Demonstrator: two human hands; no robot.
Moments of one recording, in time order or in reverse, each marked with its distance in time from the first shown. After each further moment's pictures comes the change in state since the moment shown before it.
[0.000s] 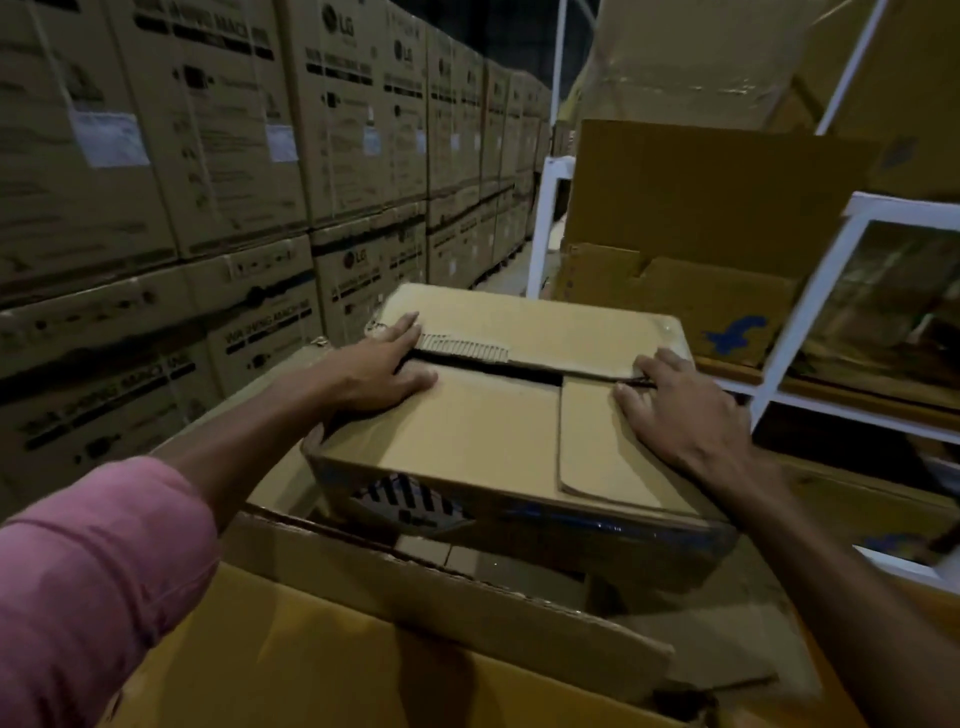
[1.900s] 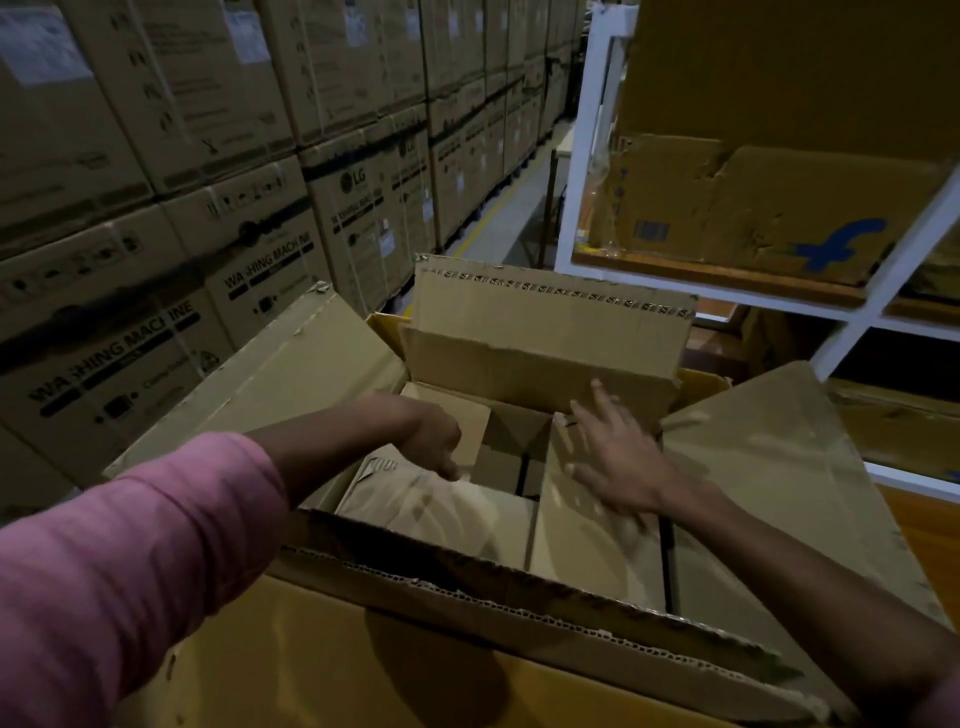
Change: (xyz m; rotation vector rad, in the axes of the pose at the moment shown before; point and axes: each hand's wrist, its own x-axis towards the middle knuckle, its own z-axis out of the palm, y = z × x) left_hand 0.069 -0.024 0.124 0.389 -0.694 0.146; right_hand 0.006 -0.025 0.186 0.025 -0.537 -0.190
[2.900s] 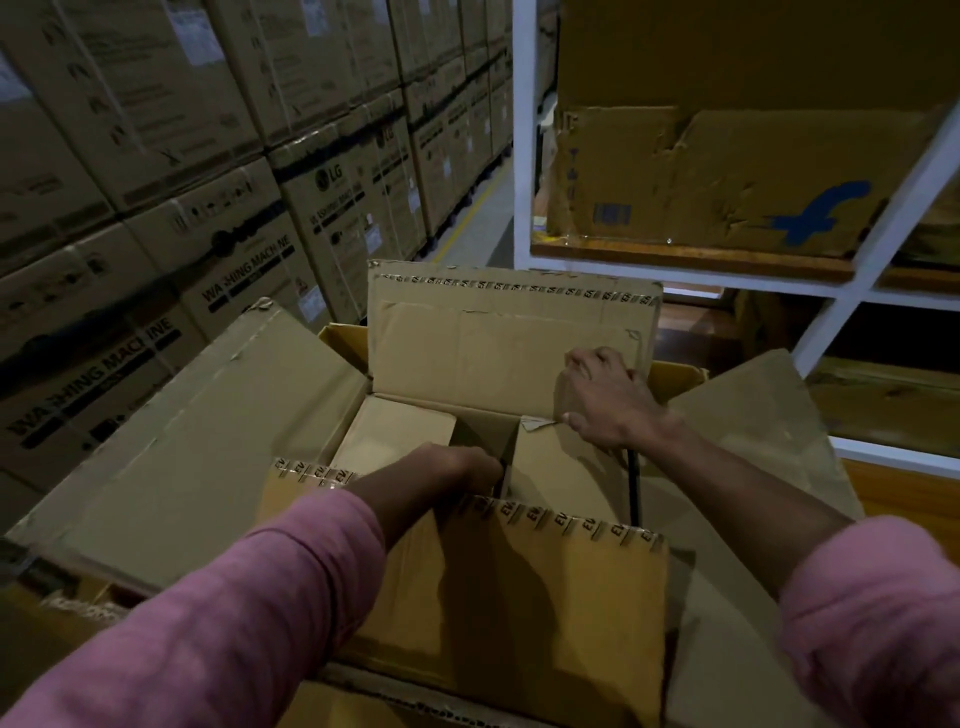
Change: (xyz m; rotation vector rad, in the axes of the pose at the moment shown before) left_hand 0.098 0.085 0.012 -0.545 -0.134 -0.160; right_hand 0.077 0.066 -0.025 -0.167 0.080 0.014
